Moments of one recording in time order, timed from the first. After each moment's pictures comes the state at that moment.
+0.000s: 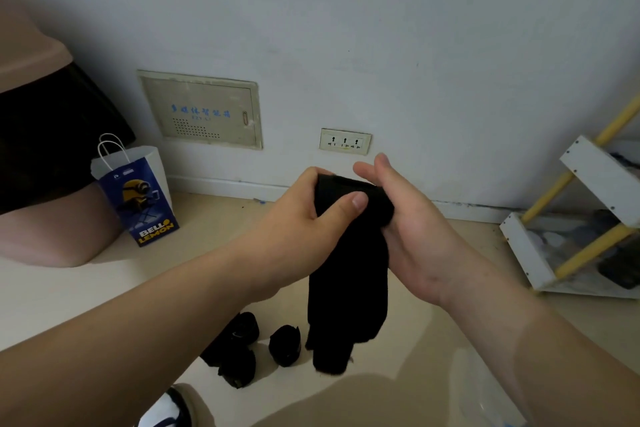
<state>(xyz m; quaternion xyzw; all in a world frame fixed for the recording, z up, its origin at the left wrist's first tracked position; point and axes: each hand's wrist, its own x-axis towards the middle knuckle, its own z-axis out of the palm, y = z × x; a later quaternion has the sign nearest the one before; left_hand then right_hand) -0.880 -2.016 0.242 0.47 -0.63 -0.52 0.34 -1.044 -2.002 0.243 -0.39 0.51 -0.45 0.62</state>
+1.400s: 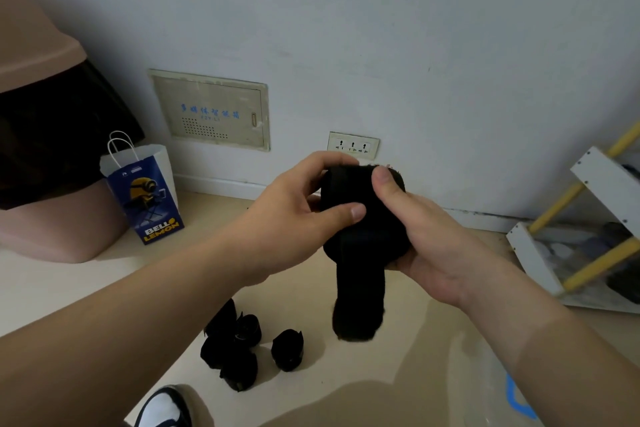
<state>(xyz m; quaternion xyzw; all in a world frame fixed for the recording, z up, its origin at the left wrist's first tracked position) -0.859 -2.035 0.236 0.39 -0.64 -0.54 0.38 -1.052 -2.013 0.238 -0.44 0.51 -0.39 0.62</state>
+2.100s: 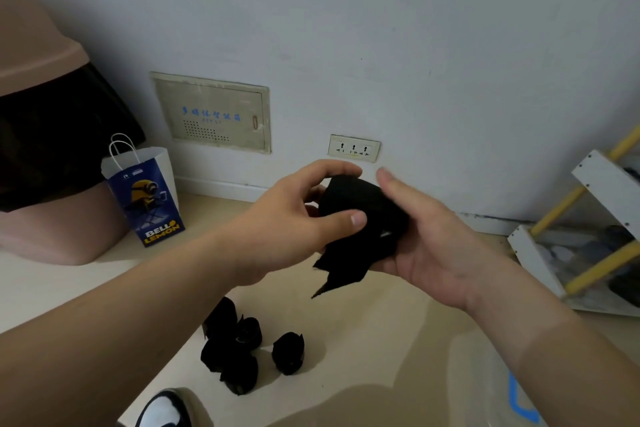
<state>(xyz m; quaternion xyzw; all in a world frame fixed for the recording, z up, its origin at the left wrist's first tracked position) -0.853 -2.035 0.242 0.41 -0.63 -0.56 0.34 -1.055 -2.014 0.240 -0.39 0.45 -0.40 0.70</state>
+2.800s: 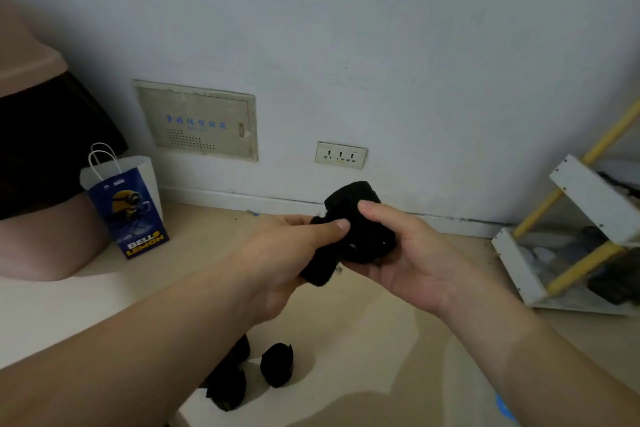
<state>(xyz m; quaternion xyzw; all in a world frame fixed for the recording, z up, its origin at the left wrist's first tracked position) -0.880 -2.035 0.218 0.50 -0.39 -0.69 0.35 -1.059 -2.023 0.223 -0.28 0.49 -0.45 0.69</state>
